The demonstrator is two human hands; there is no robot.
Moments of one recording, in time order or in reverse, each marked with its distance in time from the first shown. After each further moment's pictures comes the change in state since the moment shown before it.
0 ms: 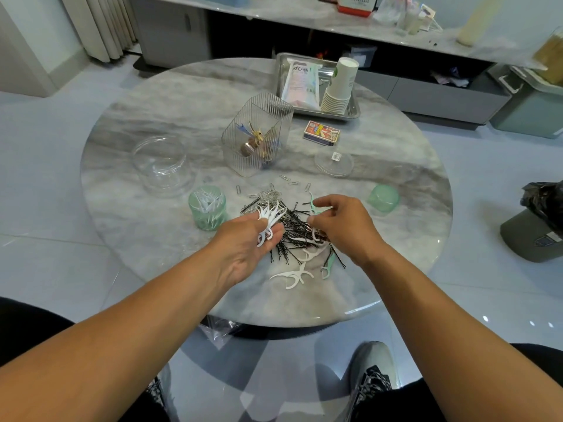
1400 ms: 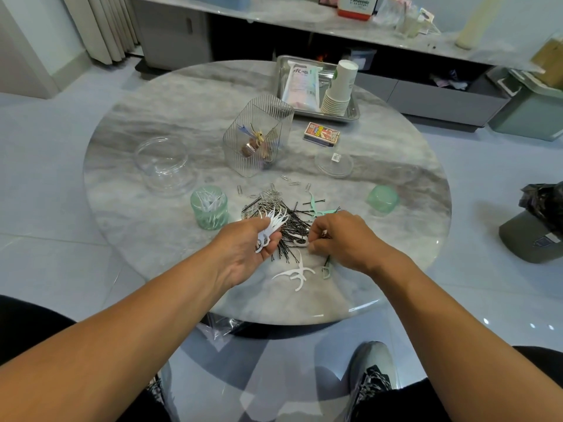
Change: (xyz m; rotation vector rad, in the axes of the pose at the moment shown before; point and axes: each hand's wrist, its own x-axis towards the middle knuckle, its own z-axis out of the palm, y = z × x) left_hand -0.014 0.002 0.000 0.154 -0.025 -0.053; right_hand -0.007 0.008 -0.012 -0.688 -0.266 -0.311
